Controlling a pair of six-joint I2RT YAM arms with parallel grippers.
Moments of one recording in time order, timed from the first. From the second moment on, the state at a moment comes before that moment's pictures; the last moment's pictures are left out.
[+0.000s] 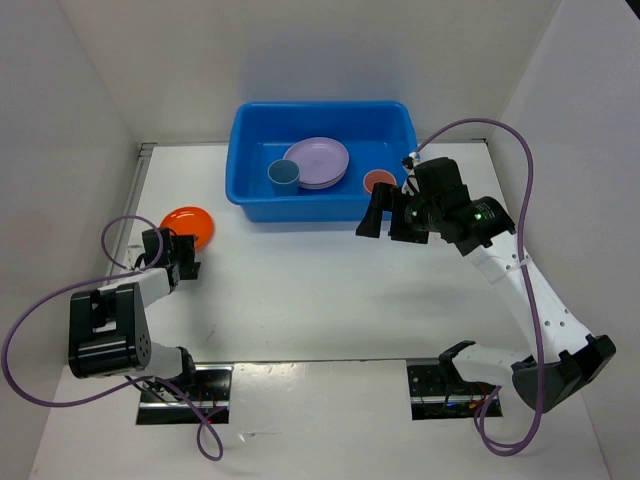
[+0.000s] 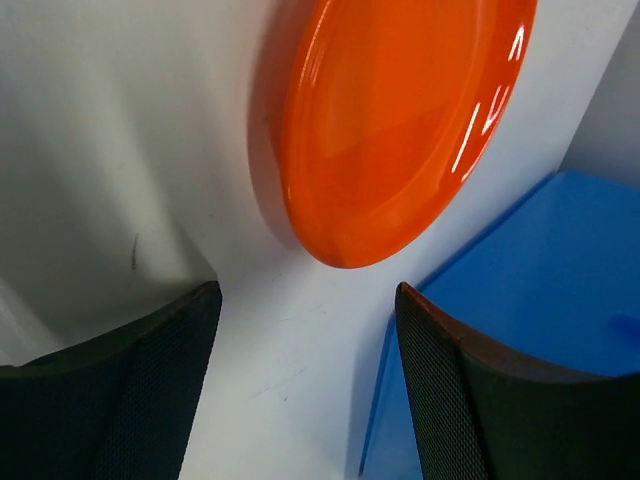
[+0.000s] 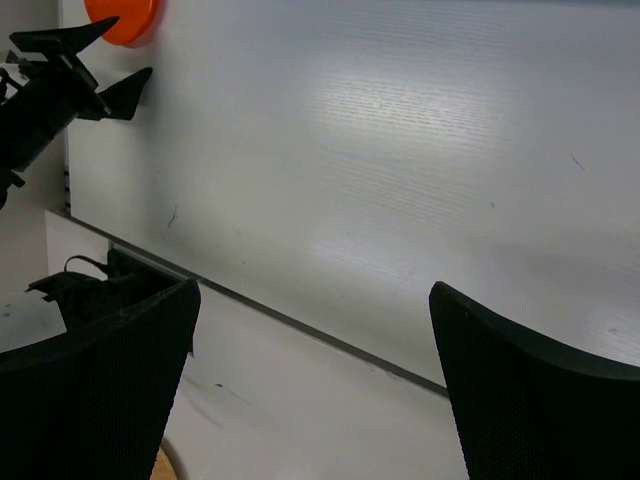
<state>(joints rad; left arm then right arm) 0.23 1.38 0.49 0.12 -0.02 -1.43 0.45 1.19 1.37 -0.94 -0.20 0.53</state>
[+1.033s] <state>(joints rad) 0.23 1.53 0.41 0.43 -0.13 -1.69 0.45 1.23 1.39 -0.93 -0.21 0.57</state>
